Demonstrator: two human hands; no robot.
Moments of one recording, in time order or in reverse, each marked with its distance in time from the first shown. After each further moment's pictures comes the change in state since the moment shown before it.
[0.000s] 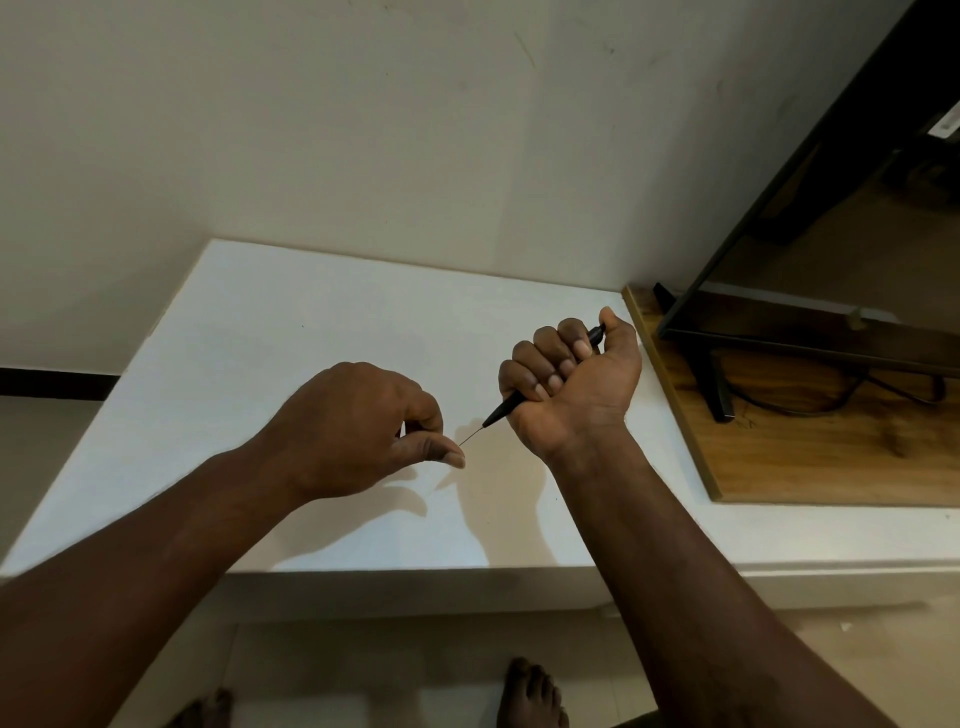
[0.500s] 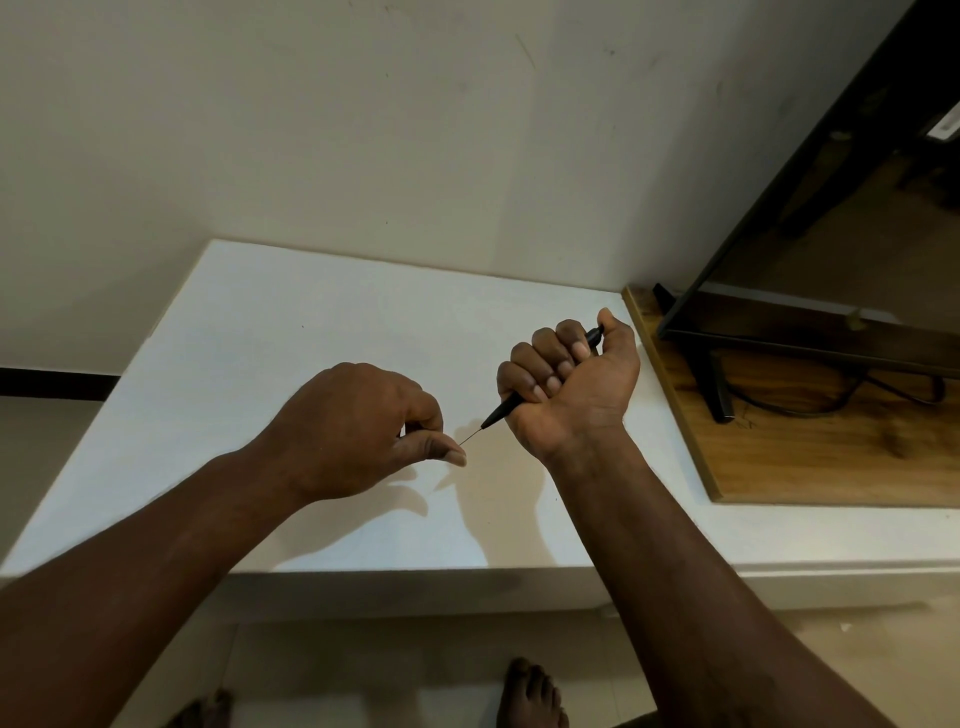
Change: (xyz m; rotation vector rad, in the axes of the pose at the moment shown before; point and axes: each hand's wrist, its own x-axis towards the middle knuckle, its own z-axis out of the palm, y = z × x) left_hand 0.001 -0.001 0.001 0.022 0.008 0.011; right_hand 0.000 0.001 0.000 -0.004 -0.003 0.001
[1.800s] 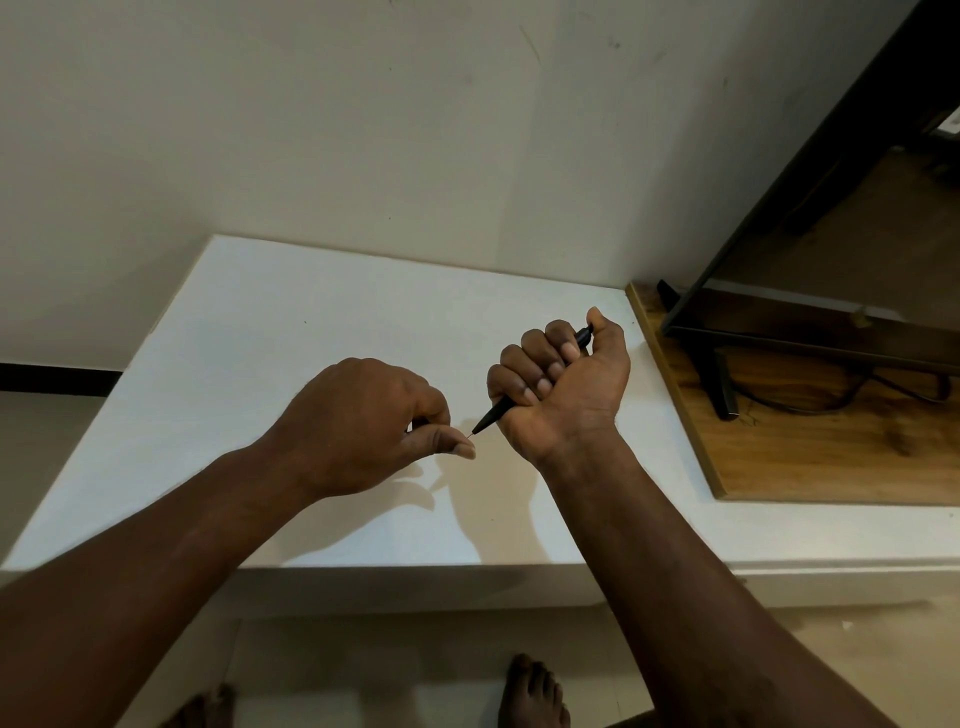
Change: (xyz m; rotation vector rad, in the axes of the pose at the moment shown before) left_hand 0.000 0.004 0.001 0.022 0.012 0.006; right_hand -0.004 0.011 0.002 -0.019 0.000 0.027
